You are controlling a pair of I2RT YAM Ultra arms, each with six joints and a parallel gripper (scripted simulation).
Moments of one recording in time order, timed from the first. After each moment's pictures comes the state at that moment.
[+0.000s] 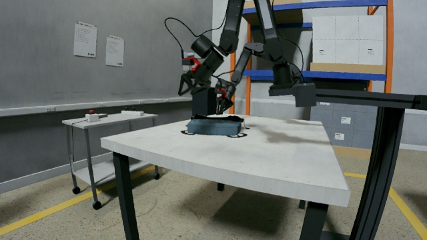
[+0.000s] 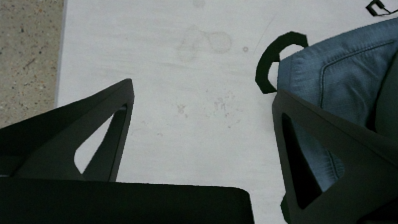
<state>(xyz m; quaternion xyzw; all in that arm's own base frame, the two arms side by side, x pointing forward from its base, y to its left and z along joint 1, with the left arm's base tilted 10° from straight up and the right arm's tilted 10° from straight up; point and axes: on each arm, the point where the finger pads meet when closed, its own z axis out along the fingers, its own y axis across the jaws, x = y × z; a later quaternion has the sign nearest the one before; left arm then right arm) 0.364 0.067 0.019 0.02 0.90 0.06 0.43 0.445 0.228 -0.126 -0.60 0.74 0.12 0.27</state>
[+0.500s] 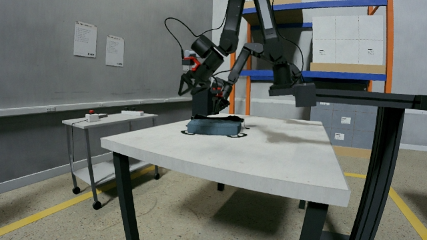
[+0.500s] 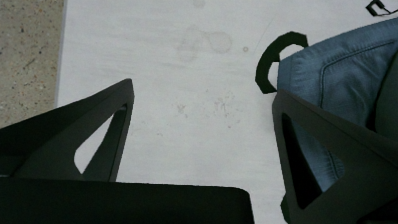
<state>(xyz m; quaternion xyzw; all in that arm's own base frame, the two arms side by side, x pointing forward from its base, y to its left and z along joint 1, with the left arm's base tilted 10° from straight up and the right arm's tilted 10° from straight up) 0.364 0.067 0.019 0.02 0.90 0.06 0.43 0.455 0.261 -0.126 -0.60 0.74 0.12 0.27</state>
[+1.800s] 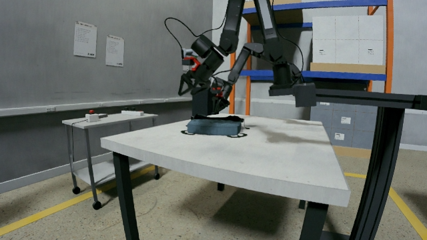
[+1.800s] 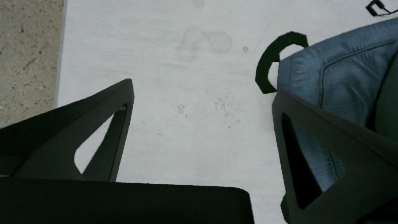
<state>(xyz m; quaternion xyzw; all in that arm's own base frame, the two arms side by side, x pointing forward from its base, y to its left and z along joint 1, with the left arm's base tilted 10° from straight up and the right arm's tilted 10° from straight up) 0.364 0.067 0.019 0.02 0.90 0.06 0.43 0.455 0.261 -0.126 -0.60 0.75 0.12 0.27</state>
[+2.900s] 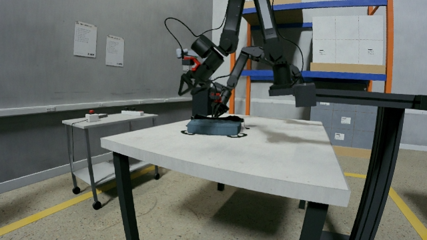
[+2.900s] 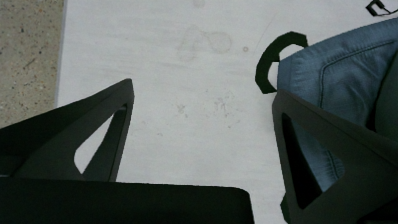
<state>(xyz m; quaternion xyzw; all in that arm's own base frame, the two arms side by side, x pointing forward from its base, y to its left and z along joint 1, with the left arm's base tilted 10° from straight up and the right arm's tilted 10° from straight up) 0.364 0.067 0.019 0.02 0.90 0.06 0.43 0.464 0.259 -0.157 -0.60 0.75 0.12 0.27</state>
